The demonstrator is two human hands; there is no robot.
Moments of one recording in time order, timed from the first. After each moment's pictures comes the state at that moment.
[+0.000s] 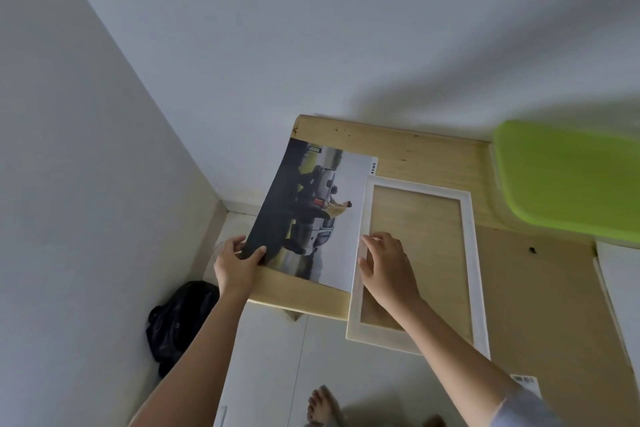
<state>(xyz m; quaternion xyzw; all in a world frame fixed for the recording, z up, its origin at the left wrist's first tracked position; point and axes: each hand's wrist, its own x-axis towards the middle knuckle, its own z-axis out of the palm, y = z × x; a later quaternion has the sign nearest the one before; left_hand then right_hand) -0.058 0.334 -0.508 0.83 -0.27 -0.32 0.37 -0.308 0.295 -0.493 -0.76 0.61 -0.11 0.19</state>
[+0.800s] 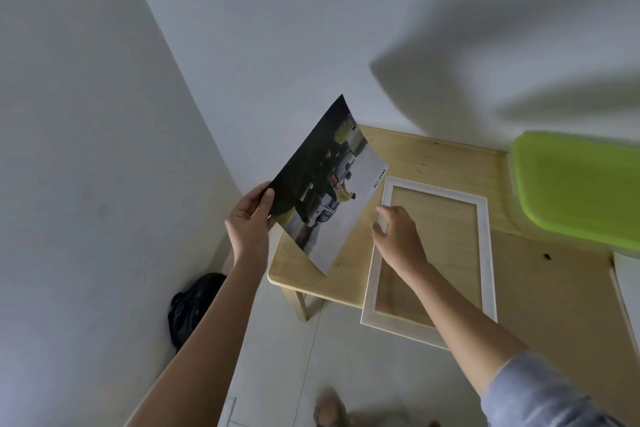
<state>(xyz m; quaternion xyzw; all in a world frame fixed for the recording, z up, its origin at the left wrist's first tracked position) -0.075 0.341 -0.406 0.59 -0.19 -0.36 0.70 -0.283 0.275 -0.447 -0.73 0.60 -0.20 0.28</state>
